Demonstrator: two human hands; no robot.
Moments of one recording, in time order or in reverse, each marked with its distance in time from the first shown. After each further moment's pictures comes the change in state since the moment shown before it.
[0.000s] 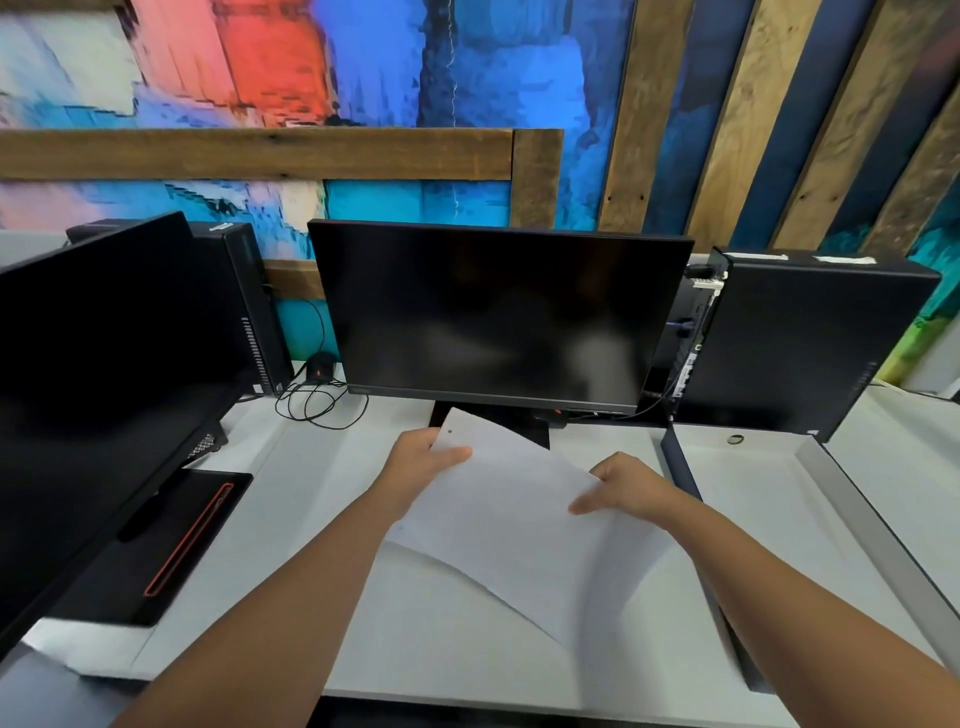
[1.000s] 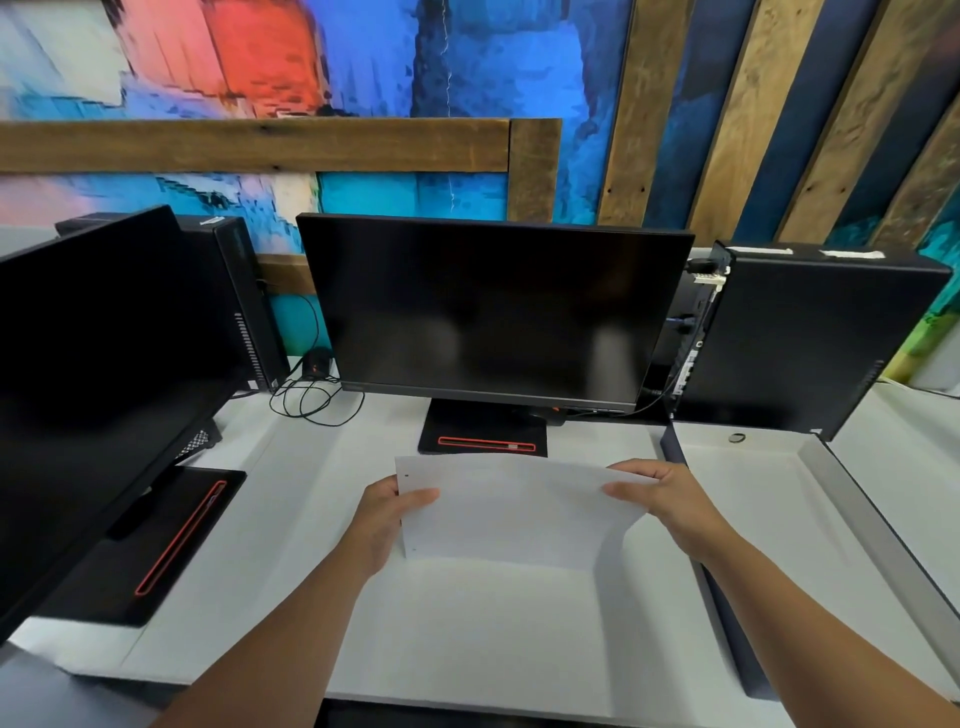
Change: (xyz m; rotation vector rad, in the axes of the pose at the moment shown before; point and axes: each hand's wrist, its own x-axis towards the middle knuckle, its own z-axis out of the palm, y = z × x) left_hand -0.014 -0.059 -0.012 -0.350 0.064 -0.161; right_hand -0.010 0.047 -0.008 0.633 0.173 -0.126
